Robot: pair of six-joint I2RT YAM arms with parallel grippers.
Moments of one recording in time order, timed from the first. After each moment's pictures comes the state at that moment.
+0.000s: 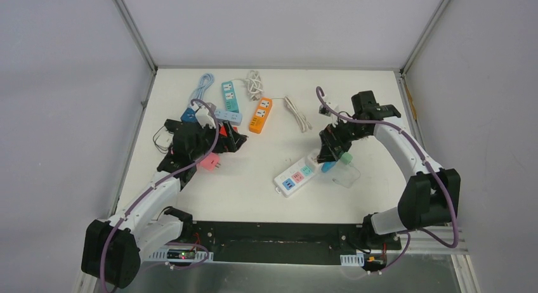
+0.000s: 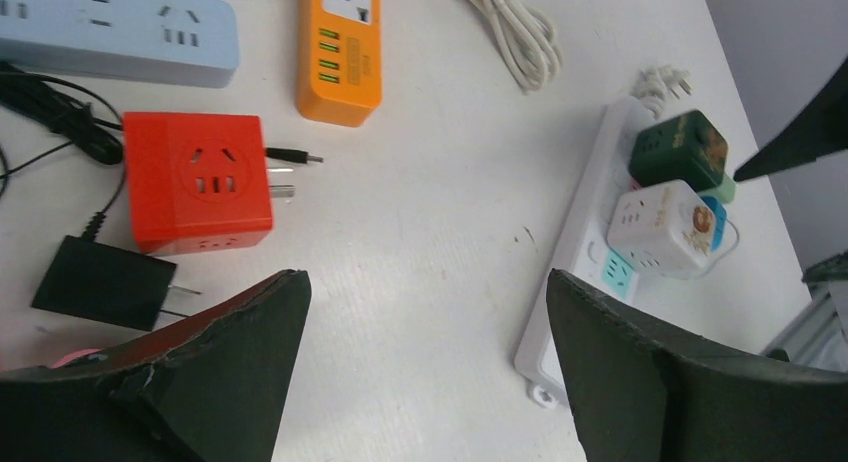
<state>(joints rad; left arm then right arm) -0.30 0.95 0.53 0.17 0.31 -0.48 0.22 1.45 1.17 -1.02 -0.72 -0.57</state>
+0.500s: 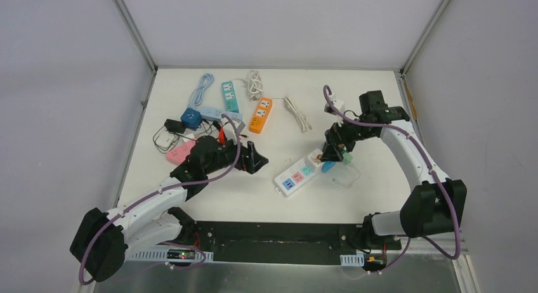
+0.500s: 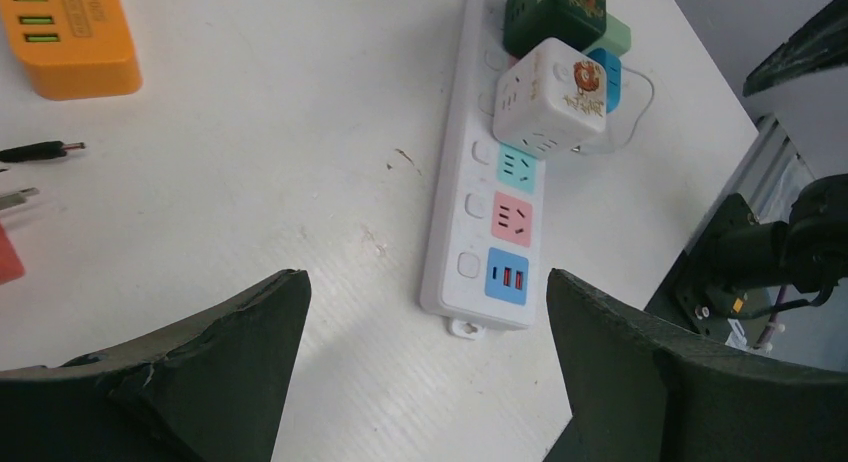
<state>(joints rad) -0.60 0.95 0.47 0.28 0.32 -0.44 0.18 1.38 1.17 -1.04 -0.78 -0.63</state>
